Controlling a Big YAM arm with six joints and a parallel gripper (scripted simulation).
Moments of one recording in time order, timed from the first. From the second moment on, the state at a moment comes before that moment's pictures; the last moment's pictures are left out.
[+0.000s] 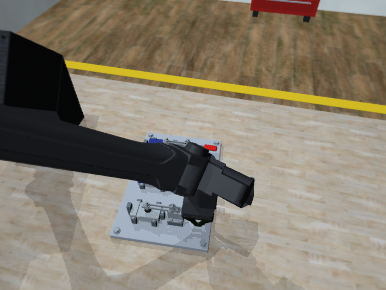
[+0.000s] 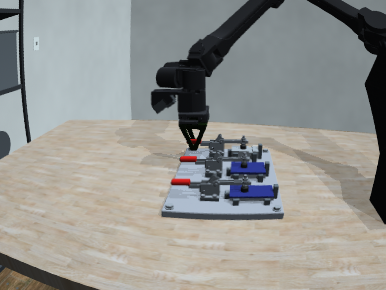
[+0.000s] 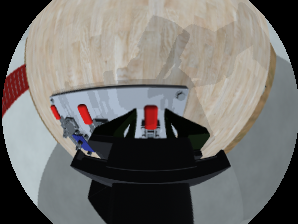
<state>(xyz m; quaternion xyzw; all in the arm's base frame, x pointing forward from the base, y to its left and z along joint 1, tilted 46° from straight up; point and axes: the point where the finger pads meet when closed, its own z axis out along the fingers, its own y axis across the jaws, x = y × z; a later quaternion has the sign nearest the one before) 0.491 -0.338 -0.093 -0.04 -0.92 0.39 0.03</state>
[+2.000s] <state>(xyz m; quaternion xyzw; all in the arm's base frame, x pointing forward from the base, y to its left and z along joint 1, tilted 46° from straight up) 0.491 -0.338 -0.093 -0.04 -0.92 0.39 0.03</state>
